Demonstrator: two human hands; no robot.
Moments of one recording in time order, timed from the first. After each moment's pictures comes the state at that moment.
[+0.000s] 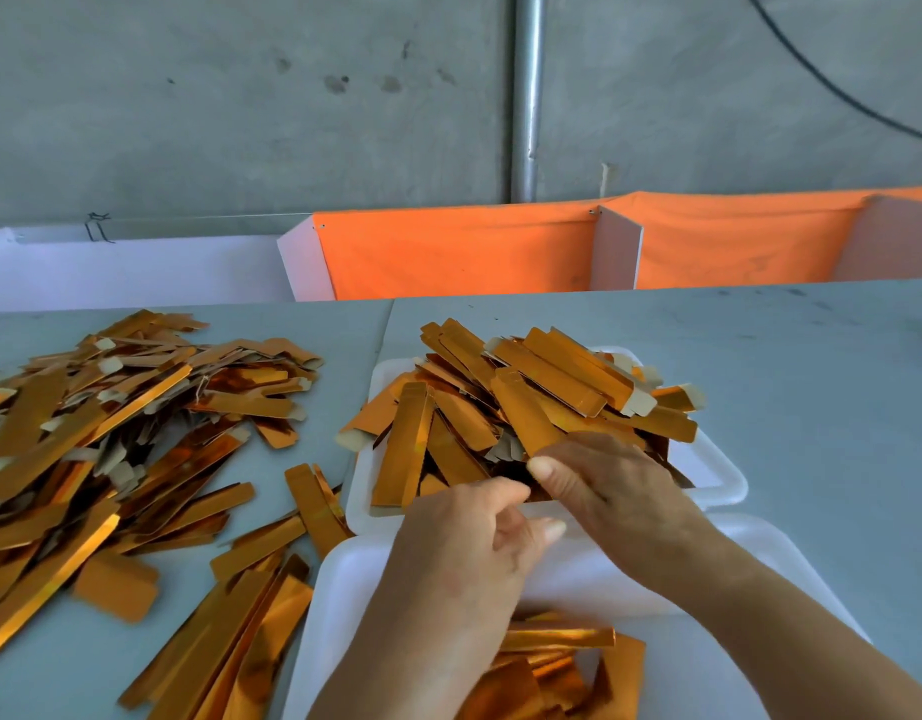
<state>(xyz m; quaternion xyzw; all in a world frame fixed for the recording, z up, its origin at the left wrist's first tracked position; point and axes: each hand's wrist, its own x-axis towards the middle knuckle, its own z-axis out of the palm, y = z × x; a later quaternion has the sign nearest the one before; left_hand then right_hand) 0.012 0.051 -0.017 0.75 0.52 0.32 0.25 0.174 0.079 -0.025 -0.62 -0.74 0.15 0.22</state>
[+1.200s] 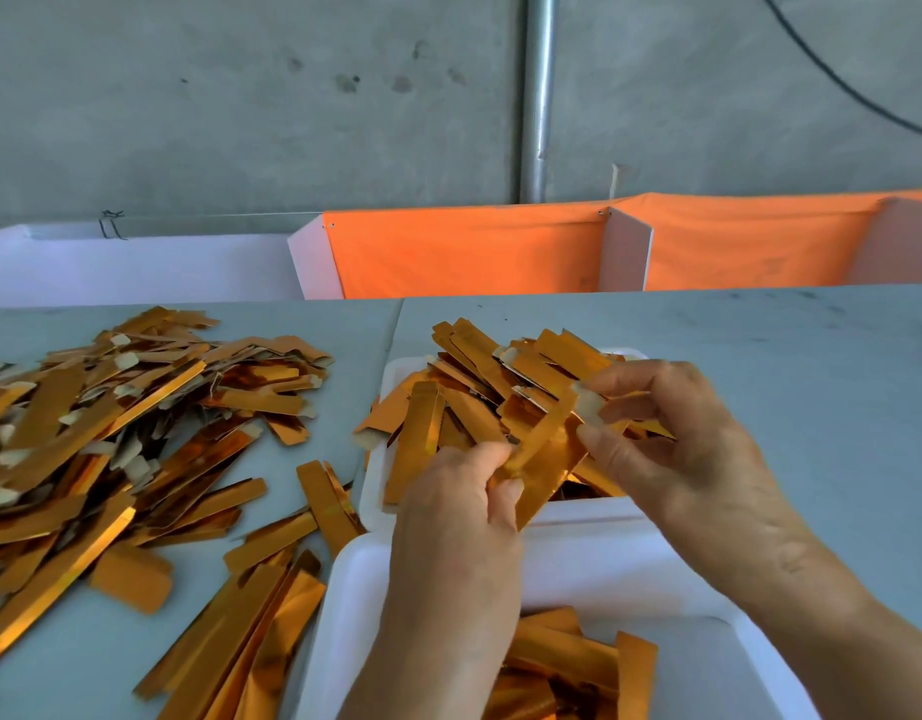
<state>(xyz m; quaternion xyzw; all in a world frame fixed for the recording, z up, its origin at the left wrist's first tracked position) 0.017 0.051 -0.008 0.69 0.58 0.40 0.17 0.167 0.051 0.014 -0.55 -0.64 0.20 0.50</state>
